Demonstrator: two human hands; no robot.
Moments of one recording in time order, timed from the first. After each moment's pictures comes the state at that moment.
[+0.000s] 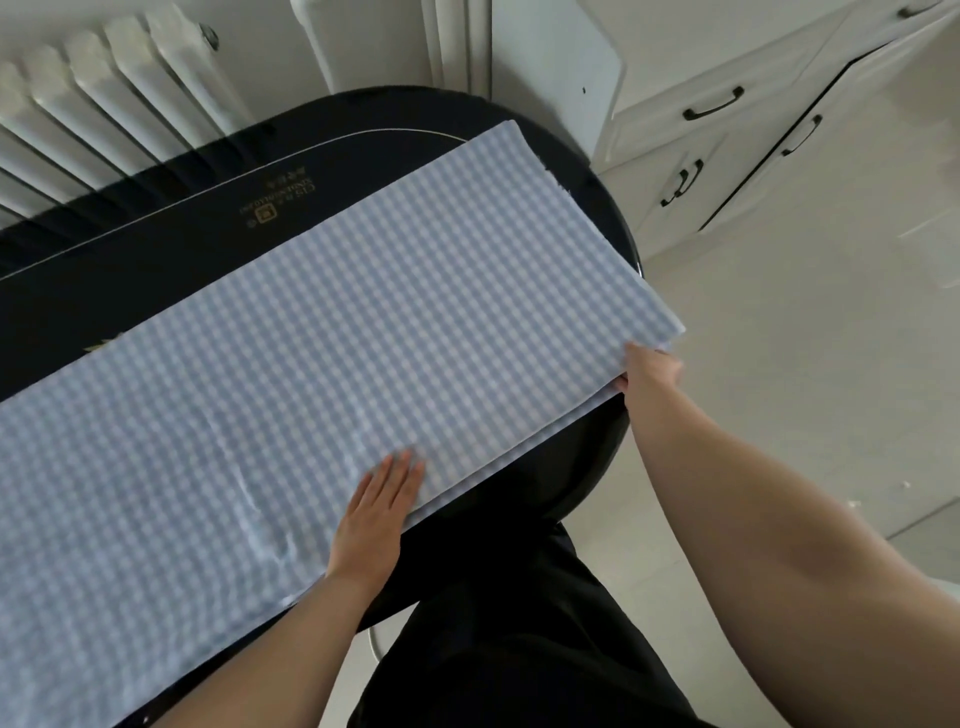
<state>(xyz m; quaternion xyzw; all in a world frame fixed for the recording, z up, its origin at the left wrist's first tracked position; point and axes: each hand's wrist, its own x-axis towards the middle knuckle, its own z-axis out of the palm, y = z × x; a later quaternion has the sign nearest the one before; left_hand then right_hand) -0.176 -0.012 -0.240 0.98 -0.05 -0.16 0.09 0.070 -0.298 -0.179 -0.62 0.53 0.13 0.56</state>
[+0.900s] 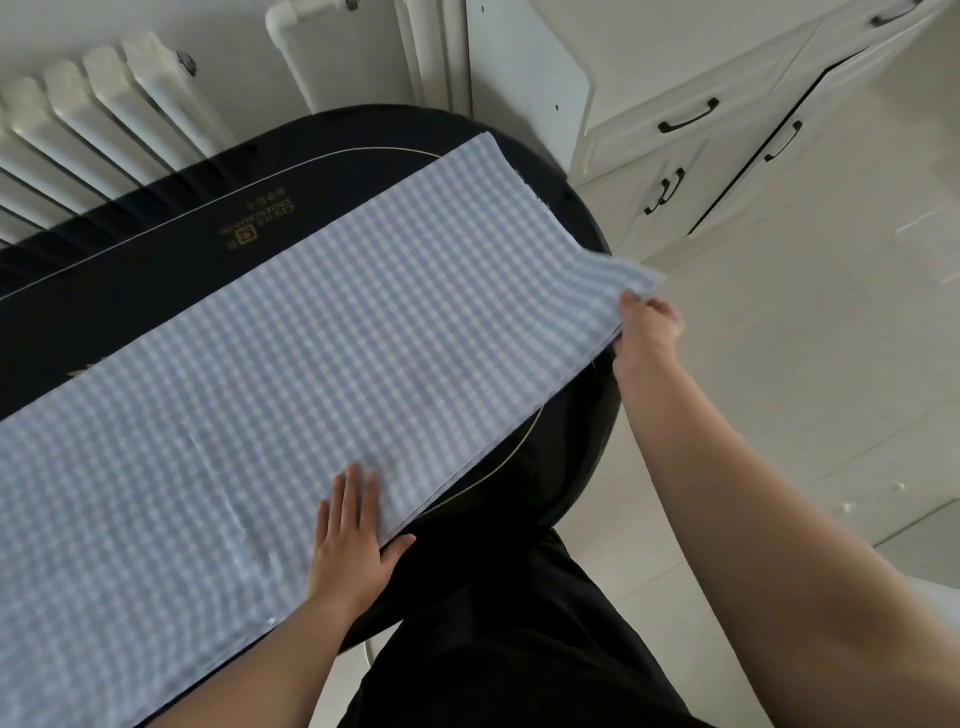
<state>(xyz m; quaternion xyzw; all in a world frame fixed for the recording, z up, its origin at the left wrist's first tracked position) -0.172 -0.024 -0.227 0.96 0.10 -0.26 0.06 0.113 -0.307 -0.146 -0.54 0.46 0.03 0.70</state>
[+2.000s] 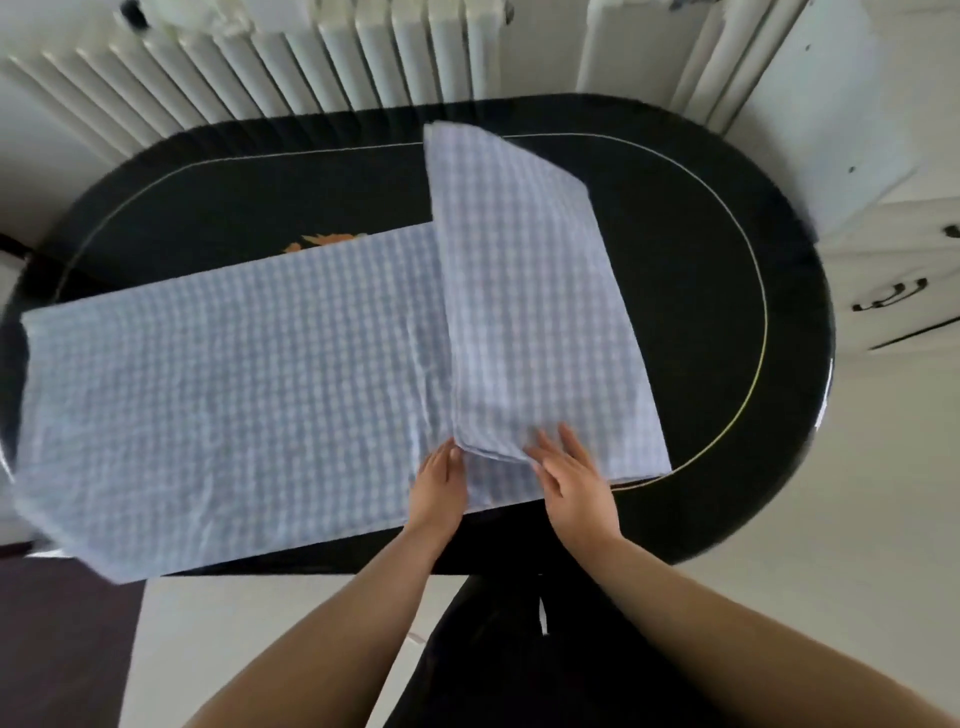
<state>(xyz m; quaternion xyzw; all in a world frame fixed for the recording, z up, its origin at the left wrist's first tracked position) -0.189 0.000 -0.209 0.72 0.48 -0.07 0.50 -0.095 -0.152 -0.185 -0.87 -0.26 0.27 0.32</state>
